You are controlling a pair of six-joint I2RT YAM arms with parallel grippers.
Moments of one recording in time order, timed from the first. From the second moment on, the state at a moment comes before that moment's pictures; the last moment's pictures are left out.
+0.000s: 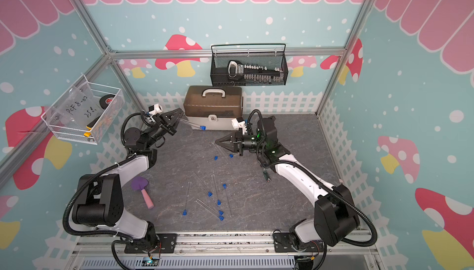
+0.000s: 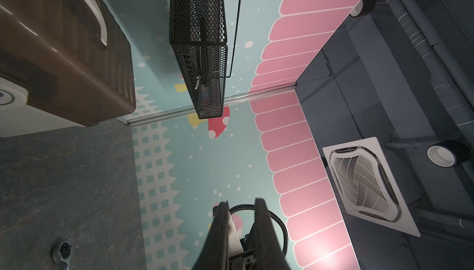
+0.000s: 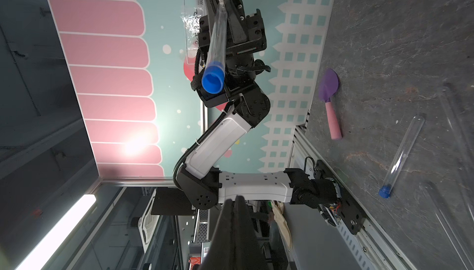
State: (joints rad) left arm 0.03 1.57 0.88 1.17 0.84 -1.81; right arm 0.51 1.42 1.07 0.30 -1.00 1.45
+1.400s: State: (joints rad) left arm -0.16 1.45 0.84 0.94 0.75 -1.66; right arm 0.54 1.61 1.29 0.32 -0.94 1.45
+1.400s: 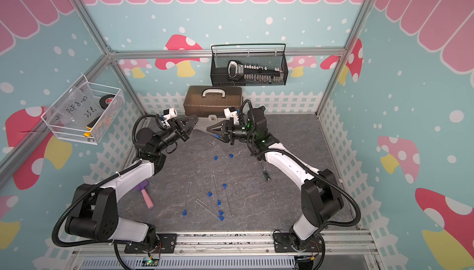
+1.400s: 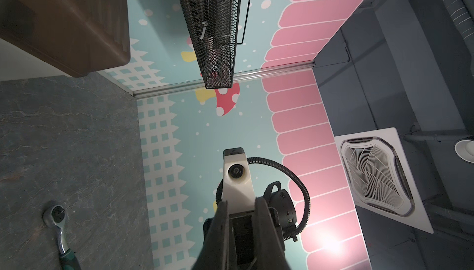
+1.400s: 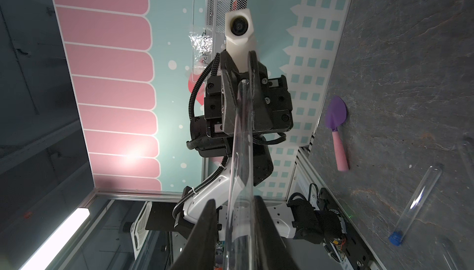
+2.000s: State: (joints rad) left arm -0.16 1.46 0.88 0.87 0.89 -1.65; right arm 0.52 1.61 1.28 0.34 -1.02 1.45
